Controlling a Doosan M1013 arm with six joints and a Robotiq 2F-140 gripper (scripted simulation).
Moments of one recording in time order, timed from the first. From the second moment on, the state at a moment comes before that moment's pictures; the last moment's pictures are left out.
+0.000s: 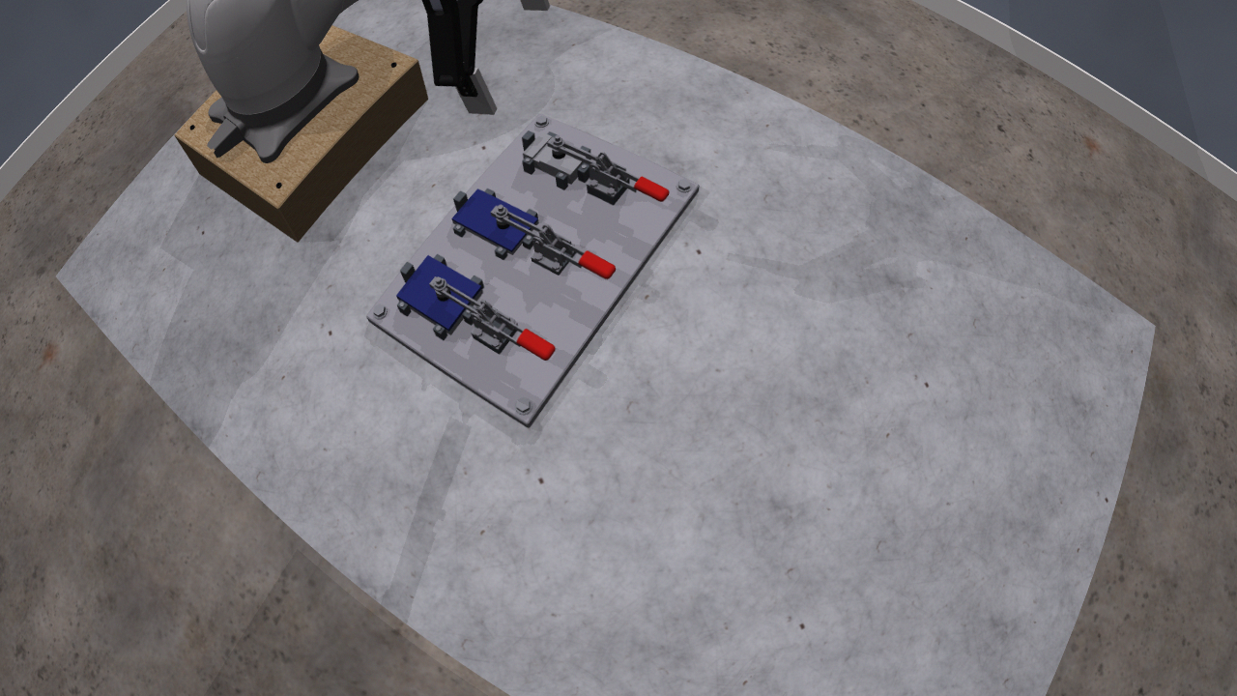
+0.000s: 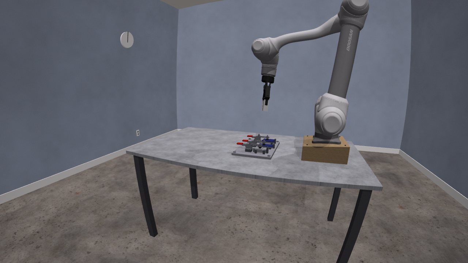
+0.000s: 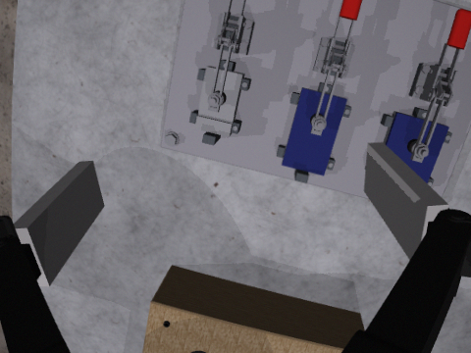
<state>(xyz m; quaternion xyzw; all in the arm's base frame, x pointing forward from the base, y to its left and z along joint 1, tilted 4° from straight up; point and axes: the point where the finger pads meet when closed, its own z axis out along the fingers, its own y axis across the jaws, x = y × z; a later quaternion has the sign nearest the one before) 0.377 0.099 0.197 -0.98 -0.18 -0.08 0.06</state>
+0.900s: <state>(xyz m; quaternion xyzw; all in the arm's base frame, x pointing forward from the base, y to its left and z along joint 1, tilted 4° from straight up) 0.379 0.145 0.148 -1.00 -0.05 -0.04 0.00</state>
